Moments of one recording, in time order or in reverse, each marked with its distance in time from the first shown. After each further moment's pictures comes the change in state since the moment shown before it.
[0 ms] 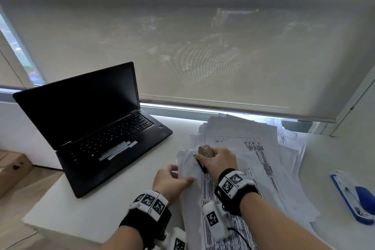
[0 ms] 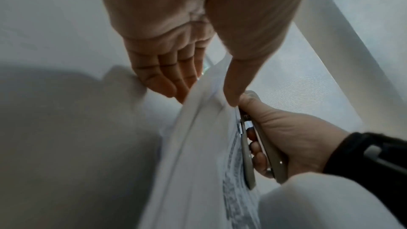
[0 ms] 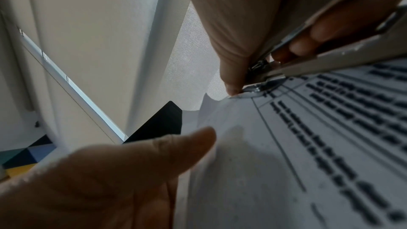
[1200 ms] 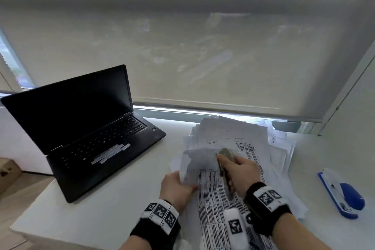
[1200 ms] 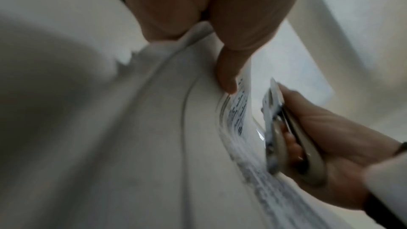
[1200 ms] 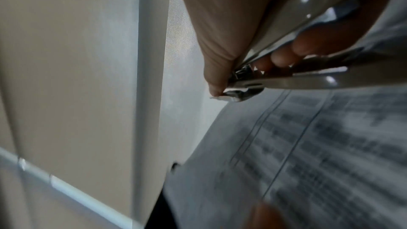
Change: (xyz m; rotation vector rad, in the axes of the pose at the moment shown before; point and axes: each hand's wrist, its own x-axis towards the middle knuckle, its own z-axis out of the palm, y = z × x) left_hand -0.015 0.001 0.031 0.043 0.018 0.125; right_hand -0.033 0.030 -0.055 0.458 0.100 0.157
